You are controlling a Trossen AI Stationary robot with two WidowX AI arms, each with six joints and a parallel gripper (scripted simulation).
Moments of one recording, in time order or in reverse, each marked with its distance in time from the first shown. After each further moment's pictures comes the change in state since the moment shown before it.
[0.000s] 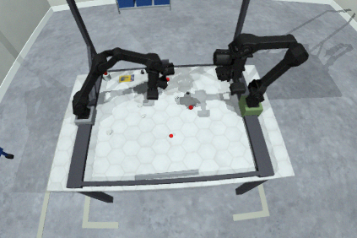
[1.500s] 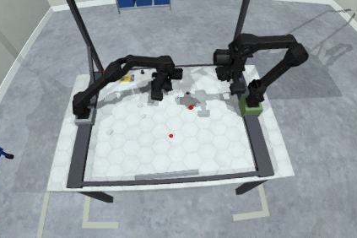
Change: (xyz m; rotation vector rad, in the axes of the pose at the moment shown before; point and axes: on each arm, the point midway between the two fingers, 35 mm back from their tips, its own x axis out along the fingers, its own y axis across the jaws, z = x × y) left arm 0.000 0.000 0.000 0.000 0.000 0.000; right arm 0.003 0.001 0.012 -0.003 0.239 -0.003
